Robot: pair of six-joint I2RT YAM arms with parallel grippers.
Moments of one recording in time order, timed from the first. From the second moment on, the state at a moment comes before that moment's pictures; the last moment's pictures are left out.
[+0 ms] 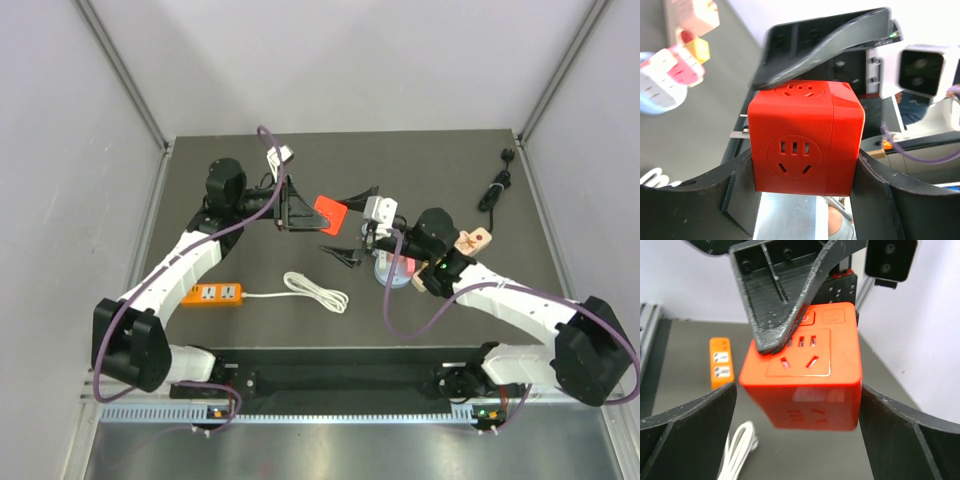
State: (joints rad) left arm -0.33 1.34 1.02 0.19 1.21 -0.96; right arm 0.73 1.22 0.74 0.64 -0.58 -0.21
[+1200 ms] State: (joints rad) left arm -0.39 1.25 1.28 -0.44 0.41 -1.00; right arm 0.92 1.22 0.67 0.78 0.22 -0.73
